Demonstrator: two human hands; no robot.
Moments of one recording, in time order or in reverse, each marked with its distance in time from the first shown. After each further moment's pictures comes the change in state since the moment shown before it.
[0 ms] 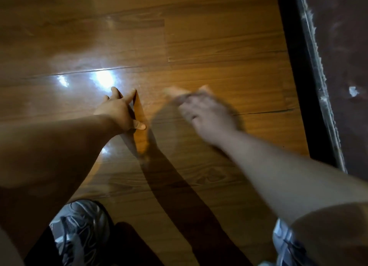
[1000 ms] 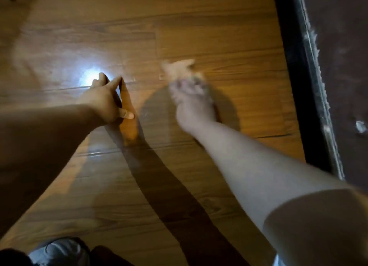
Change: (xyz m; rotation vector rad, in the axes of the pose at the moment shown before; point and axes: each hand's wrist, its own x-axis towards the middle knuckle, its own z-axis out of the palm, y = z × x) left_hand 0.061 0.010 -0.044 -0.109 0.095 0.069; right_hand 0.086 0.005 -0.014 0.092 0.044 0.354
